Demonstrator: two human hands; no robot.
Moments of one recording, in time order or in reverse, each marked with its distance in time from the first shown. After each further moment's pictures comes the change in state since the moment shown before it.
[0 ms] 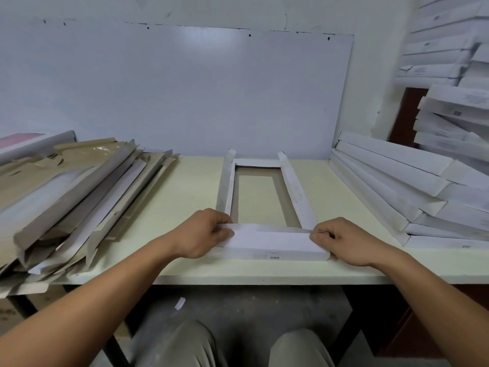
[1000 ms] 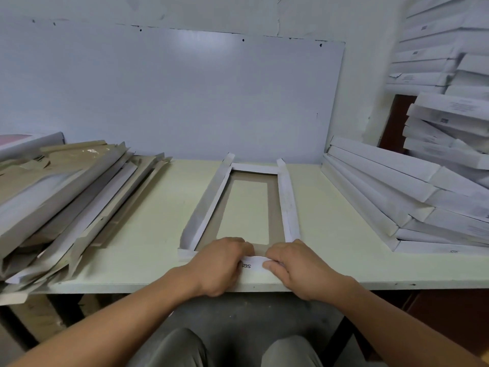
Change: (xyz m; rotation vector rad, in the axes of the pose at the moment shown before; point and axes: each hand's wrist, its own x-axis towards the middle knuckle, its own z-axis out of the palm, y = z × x) left_hand 0.000 0.029 0.053 0.309 -0.015 0.257; right_hand 0.001 -0.046 0.061 -0.361 0.008 -0.284
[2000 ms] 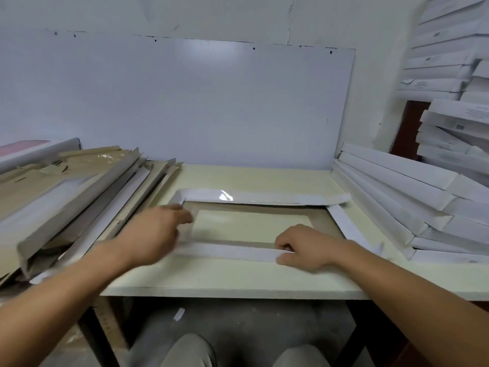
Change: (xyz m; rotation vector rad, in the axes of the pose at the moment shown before) left_hand -0.057 -0.081 -0.083 0.309 0.163 -0.281; right_hand 0.047 0.020 -0.033 -0.053 -0.253 0.027
